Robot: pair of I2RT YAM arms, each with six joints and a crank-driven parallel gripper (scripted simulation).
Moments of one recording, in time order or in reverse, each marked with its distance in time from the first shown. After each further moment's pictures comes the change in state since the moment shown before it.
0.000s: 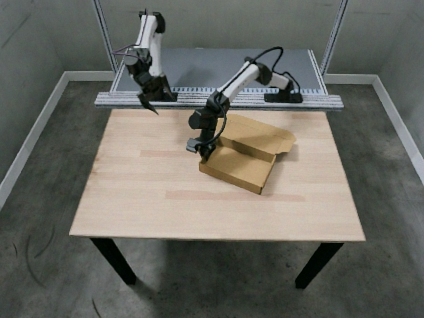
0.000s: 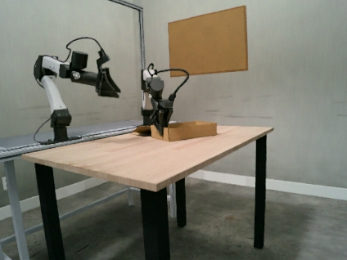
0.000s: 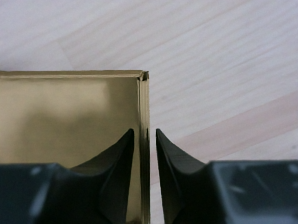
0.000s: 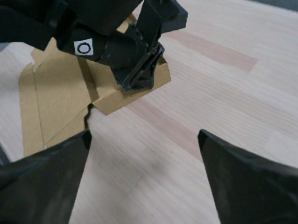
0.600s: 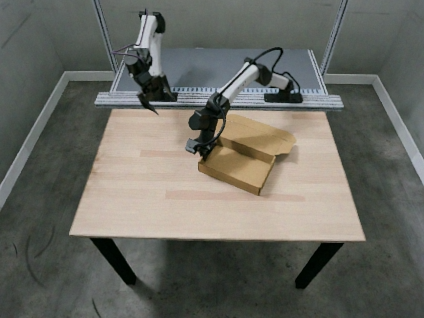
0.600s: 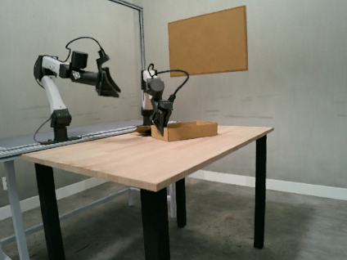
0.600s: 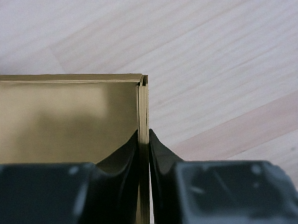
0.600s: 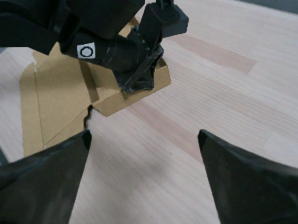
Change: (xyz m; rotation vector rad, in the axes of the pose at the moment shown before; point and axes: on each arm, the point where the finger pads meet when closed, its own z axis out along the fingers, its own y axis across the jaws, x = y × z) left arm -0.001 -0.003 0.005 0.022 -0.007 0.012; right arm -0.002 -0.001 0.000 0.004 -0.007 -0.001
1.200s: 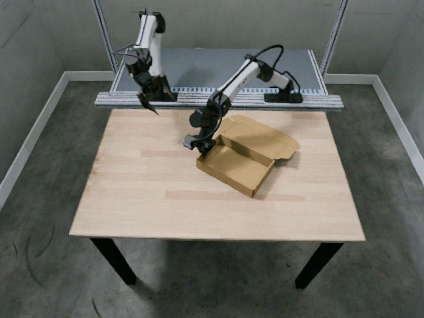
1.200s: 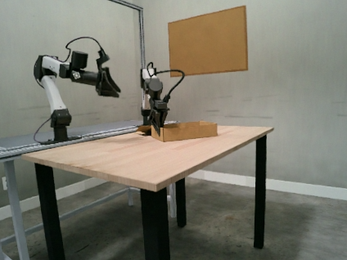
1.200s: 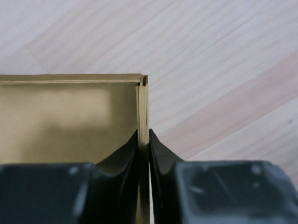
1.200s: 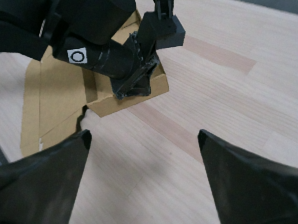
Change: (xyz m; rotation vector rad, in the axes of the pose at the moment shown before) left arm 0.010 -0.010 -0.007 0.069 0.001 0.105; right arm 0.000 0.000 0.000 0.000 0.000 0.000
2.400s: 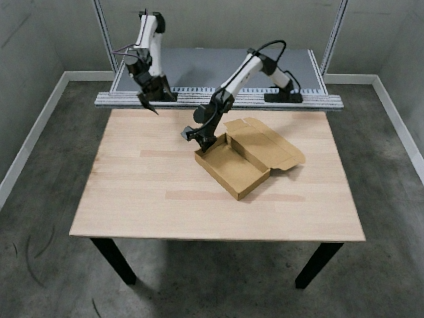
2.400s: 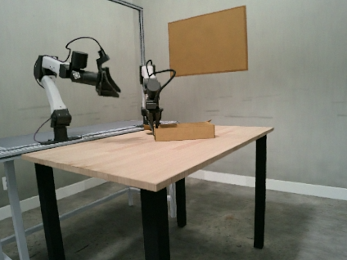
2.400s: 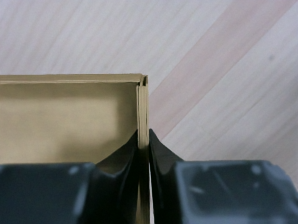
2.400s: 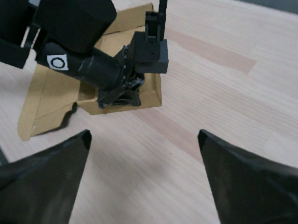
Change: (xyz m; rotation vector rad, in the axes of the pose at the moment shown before) left arm 0.023 -0.017 -0.015 0.148 0.000 0.222; right arm 0.000 0.000 0.000 0.000 0.000 0.000
